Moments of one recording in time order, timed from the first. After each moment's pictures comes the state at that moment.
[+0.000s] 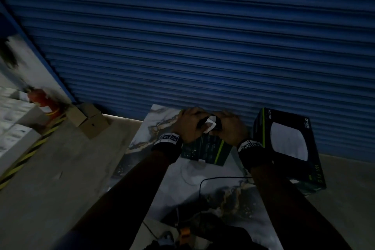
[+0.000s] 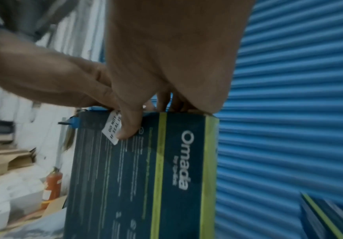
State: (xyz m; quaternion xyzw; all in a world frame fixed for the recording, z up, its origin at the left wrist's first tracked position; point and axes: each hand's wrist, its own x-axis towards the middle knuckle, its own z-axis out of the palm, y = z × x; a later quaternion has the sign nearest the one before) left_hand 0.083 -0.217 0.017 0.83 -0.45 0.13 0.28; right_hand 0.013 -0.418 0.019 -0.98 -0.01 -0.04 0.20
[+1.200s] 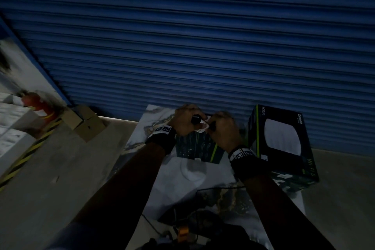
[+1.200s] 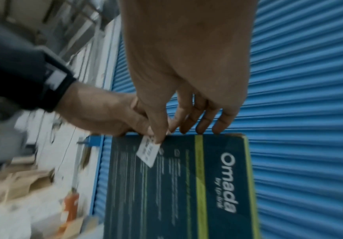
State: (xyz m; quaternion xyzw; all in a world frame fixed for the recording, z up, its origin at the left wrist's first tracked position) left_hand 0.091 -0.220 0.032 0.82 -0.44 -0.01 0.36; right_hand -0.016 -0.393 0.029 -0.96 0.04 -0.15 0.21
